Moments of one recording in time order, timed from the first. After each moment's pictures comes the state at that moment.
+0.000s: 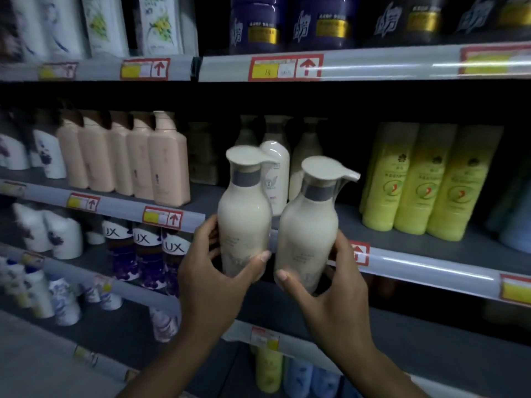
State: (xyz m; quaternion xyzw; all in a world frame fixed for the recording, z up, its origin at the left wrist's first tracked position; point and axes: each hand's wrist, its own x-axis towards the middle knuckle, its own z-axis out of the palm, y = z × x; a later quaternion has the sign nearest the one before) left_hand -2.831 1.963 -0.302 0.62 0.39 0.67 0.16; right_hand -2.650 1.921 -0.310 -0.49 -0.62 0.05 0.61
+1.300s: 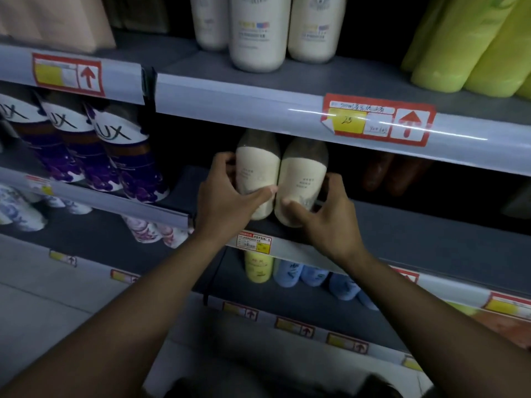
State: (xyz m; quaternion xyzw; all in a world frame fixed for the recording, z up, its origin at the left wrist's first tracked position) left_hand -2.788 2.084 -0.448 0.62 0.51 0.51 0.30; right_hand -2.601 2.022 -0.455 -0.65 -0.56 0.18 0.48
